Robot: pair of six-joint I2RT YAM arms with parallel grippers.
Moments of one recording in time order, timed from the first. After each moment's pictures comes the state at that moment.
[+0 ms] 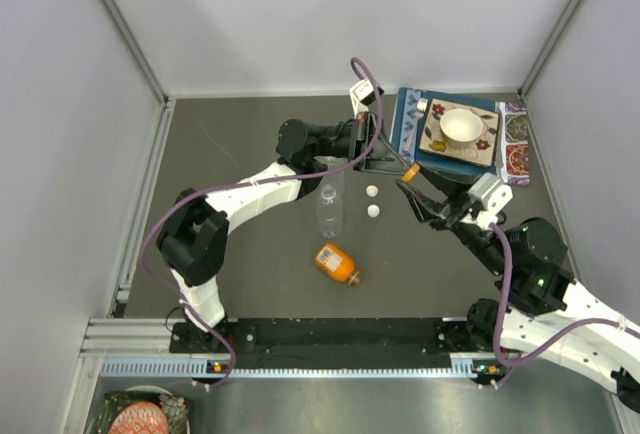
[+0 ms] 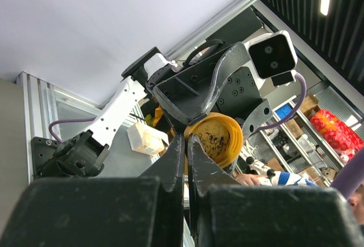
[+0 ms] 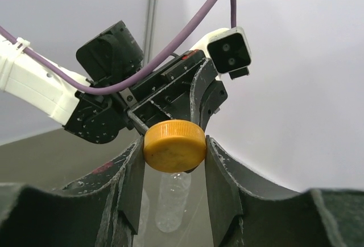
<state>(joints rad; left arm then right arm) -0.73 1.80 1.36 1.18 1.08 -1.65 0.97 0.54 0.71 0.22 0.15 -0.26</state>
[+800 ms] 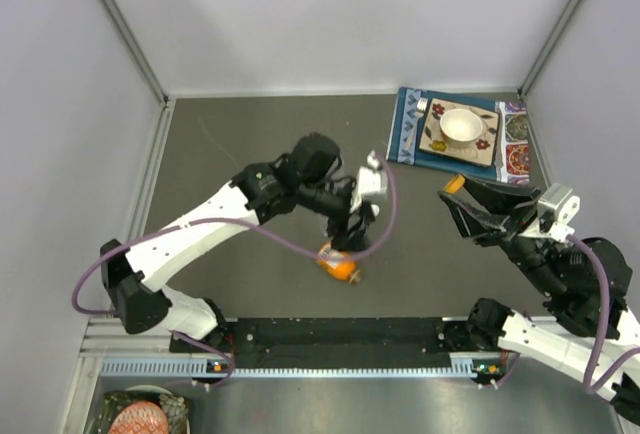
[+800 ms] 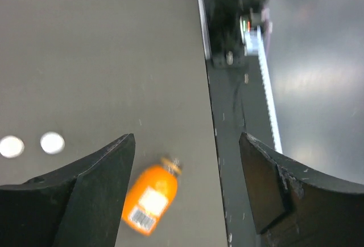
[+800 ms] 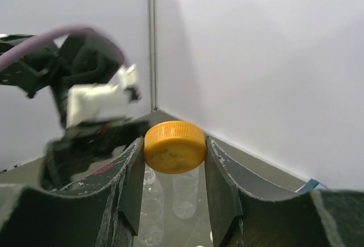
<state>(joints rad) -0.87 1.47 1.48 -0.61 0.79 0.21 0.97 0.32 0.83 -0.08 0.18 -0.13</state>
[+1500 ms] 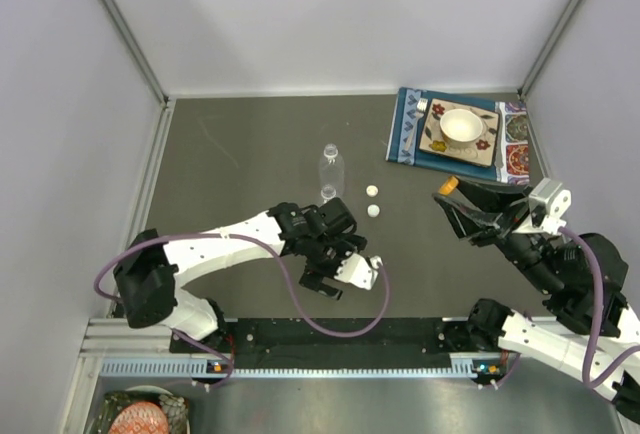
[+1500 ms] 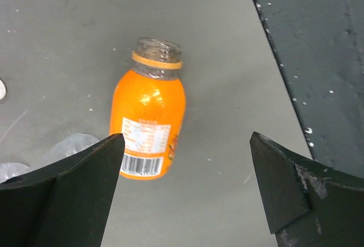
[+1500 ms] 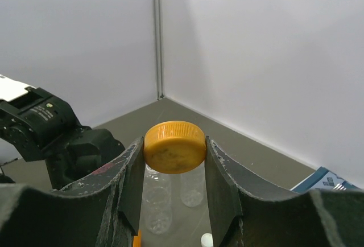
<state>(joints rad) -1.06 1.46 1.09 -0.84 0.34 0.94 0.97 0.35 0.85 -0.14 0.18 -0.09</state>
